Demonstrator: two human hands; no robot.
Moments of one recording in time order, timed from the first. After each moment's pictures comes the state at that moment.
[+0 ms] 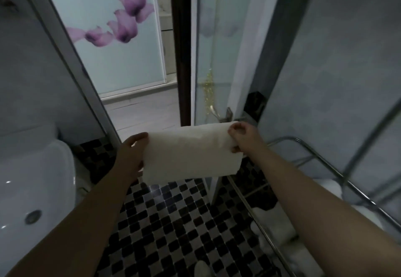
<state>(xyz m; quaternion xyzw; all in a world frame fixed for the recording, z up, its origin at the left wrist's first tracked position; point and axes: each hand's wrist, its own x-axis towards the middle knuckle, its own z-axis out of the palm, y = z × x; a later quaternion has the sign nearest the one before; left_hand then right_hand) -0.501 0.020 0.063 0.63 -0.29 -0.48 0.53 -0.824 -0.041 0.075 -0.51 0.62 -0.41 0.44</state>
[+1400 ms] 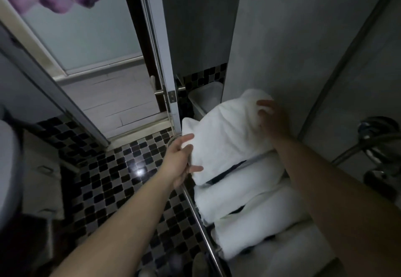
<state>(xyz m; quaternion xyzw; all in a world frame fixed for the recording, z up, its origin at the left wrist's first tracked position) -0.853 0.052 0.006 0.55 -0.24 -0.68 0.43 -1.137 -0.046 0.020 -0.50 0.69 -0.43 0.28</state>
